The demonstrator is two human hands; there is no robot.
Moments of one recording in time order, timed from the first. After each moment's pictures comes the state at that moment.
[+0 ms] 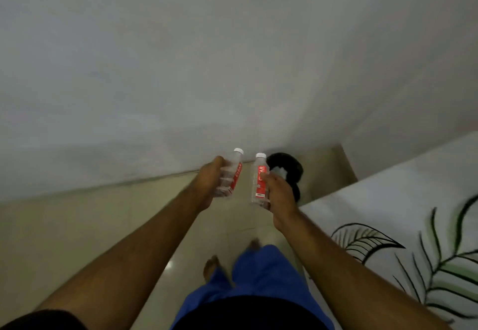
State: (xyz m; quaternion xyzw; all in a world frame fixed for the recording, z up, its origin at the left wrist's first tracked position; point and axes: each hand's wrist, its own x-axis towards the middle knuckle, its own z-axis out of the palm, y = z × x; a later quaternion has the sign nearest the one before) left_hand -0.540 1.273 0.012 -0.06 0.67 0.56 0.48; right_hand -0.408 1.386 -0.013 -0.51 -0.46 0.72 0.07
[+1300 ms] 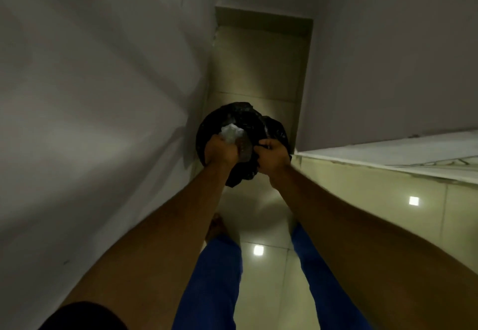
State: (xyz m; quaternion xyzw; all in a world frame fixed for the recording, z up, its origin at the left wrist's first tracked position) left_hand -0.605 1.661 -0.527 0.36 0.77 0.05 0.52; right_hand -0.492 1.603 -0.551 -0.76 -0.07 0.57 0.30
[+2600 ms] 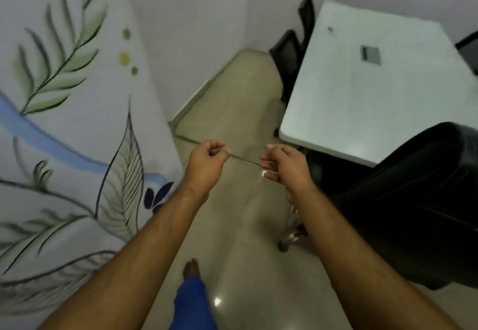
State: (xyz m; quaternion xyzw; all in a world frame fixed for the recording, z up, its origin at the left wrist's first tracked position) left_hand -0.105 1.098 0.137 0.73 0.11 -0.02 0.68; right_hand -0.114 0.920 0.139 -0.67 0.20 0.03 0.71
